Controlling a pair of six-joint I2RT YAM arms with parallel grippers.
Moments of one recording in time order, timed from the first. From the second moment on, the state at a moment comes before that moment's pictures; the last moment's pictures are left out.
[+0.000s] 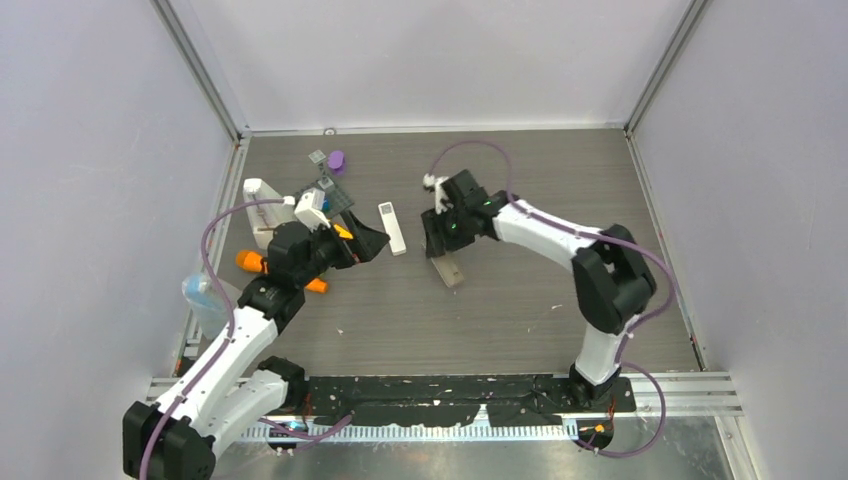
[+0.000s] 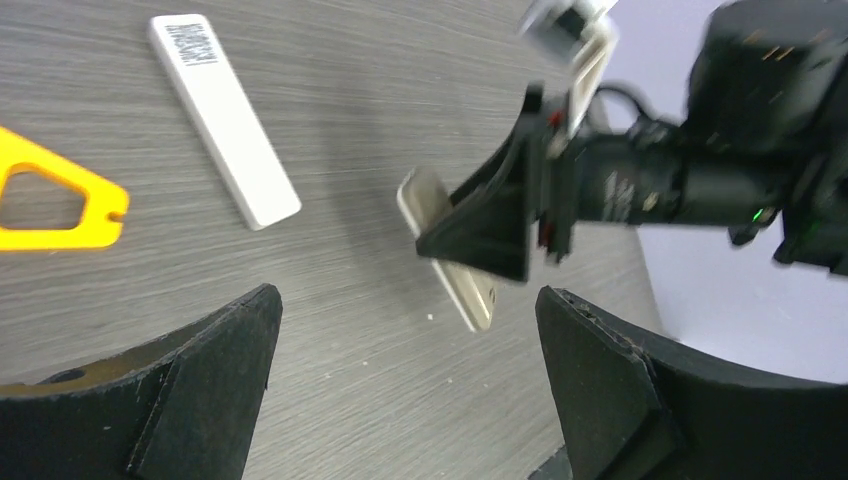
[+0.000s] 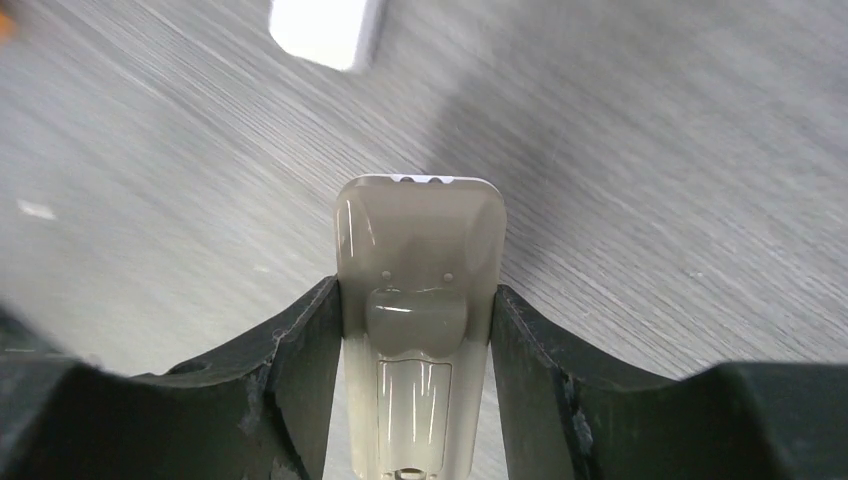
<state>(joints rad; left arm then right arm) -0.37 0.85 0.59 -0.06 0.18 -0.68 0.69 1.84 1.31 -0.49 -0.15 0.17</state>
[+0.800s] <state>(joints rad) -0.37 1.30 0.72 0.82 0.75 -1.22 0.55 1.51 1.19 0.26 -0.75 0.98</state>
